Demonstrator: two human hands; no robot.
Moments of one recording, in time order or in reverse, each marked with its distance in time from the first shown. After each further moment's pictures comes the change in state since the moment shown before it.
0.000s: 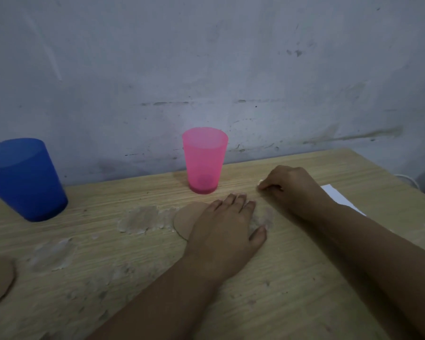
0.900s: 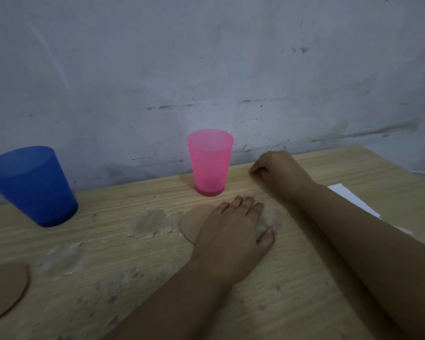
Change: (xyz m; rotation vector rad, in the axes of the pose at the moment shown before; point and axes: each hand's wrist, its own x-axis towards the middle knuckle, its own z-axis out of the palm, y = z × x) left_hand 0.000 -0.001 0.001 0.005 0.030 0.011; right_hand 0.052 0.001 0.017 0.014 0.038 0.063
